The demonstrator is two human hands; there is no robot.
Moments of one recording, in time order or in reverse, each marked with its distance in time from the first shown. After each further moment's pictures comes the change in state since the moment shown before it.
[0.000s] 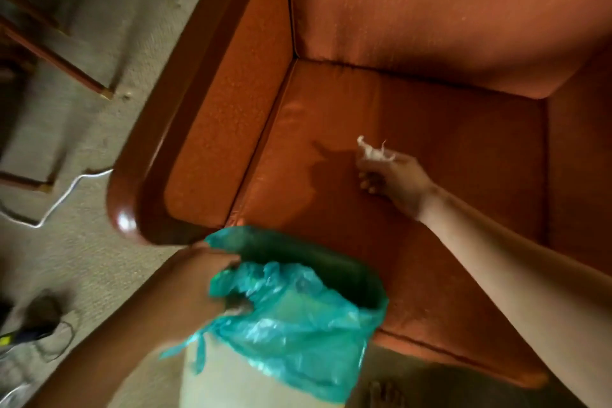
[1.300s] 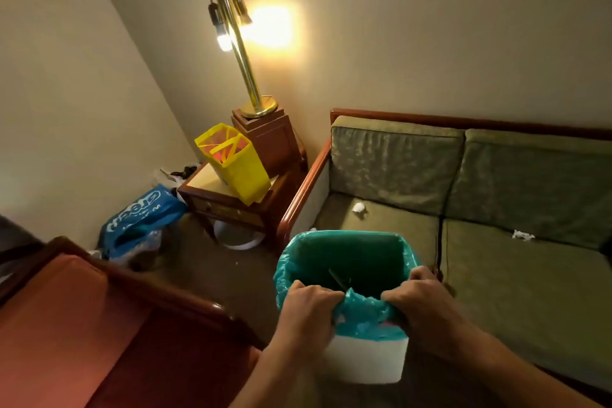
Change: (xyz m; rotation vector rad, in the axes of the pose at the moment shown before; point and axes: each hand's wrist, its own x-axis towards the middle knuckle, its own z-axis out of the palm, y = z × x) left_hand -0.315 0.538 -0.068 0.393 -0.310 1.675; right_hand -0.855 0.042 0.055 -0.945 1.313 0.117
